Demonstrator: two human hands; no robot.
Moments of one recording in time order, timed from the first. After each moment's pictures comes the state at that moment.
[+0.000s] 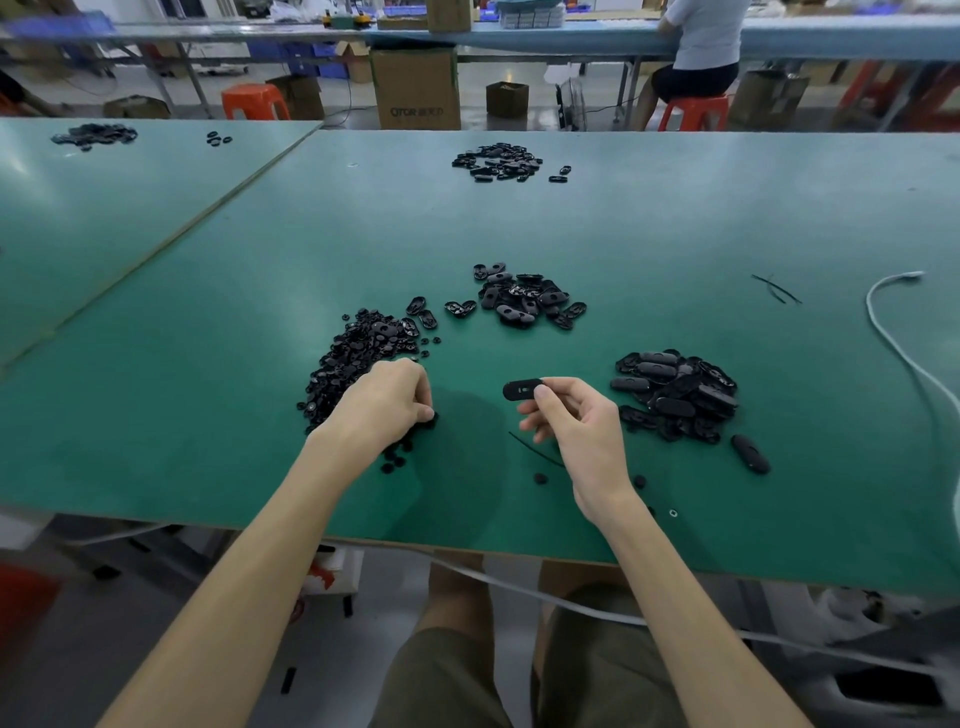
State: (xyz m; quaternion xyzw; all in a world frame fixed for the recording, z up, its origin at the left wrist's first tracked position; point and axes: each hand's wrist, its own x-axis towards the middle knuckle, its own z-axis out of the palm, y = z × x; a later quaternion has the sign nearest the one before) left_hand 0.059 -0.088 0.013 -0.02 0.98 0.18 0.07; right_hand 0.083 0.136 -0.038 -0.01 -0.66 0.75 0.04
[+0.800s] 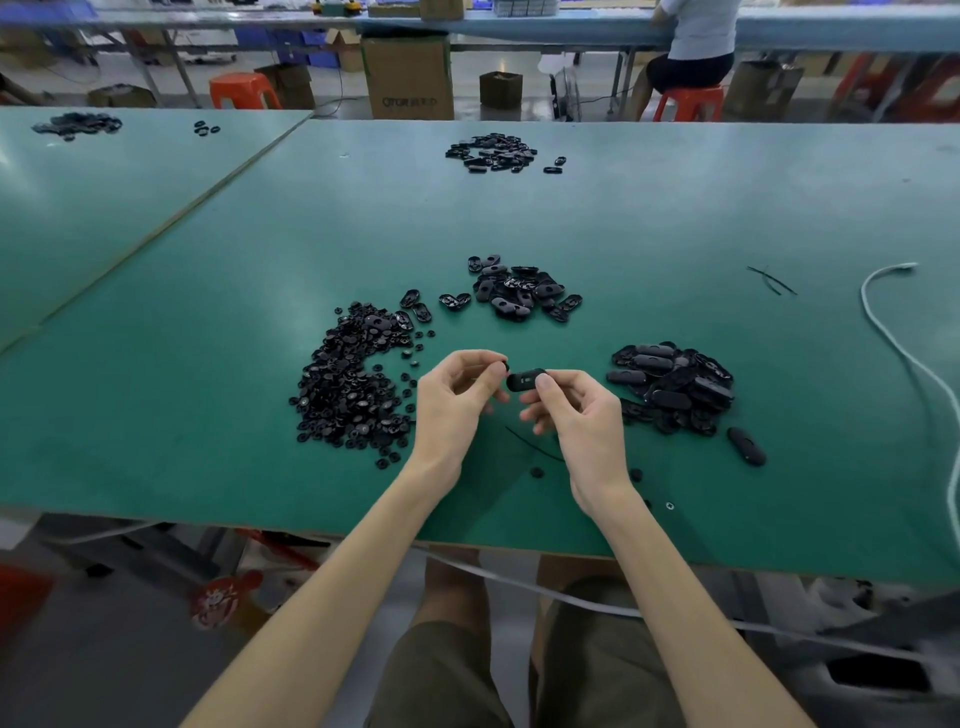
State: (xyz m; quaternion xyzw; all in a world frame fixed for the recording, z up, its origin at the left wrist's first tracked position) left_hand 0.071 -0.009 -0.037 -0.02 0.68 0.72 -0.11; right_hand 0.081 0.137 -0.041 -0.02 -0.66 0.75 0.07
